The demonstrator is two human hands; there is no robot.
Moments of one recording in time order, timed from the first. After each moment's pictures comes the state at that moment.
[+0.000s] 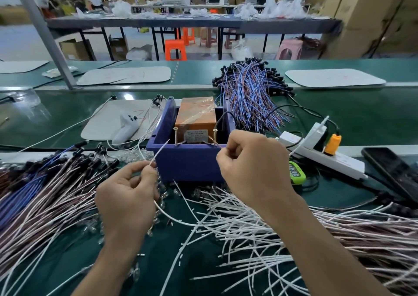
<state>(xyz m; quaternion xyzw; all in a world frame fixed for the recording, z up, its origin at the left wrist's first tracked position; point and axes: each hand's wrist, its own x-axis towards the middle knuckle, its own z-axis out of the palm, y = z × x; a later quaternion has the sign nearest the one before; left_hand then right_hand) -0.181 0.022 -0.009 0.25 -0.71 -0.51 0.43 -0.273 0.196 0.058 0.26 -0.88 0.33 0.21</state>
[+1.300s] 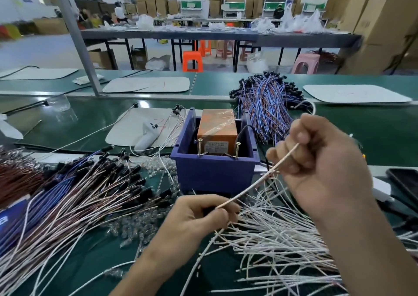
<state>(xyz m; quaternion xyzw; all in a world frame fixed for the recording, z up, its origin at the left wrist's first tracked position) -0.166 0.046 0.005 0.01 -0.73 -0.68 0.07 -0.275 0.219 0.104 0.10 -0.46 0.87 -0.14</state>
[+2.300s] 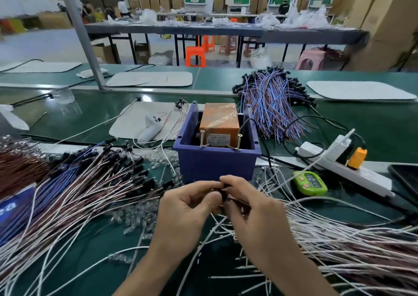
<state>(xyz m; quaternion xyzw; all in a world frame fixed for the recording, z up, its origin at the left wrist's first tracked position) -0.168 0.051 -0.017 0.06 -0.74 -0.62 0.25 -0.227 0.205 -0.004 0.35 -0.83 0.44 0.05</state>
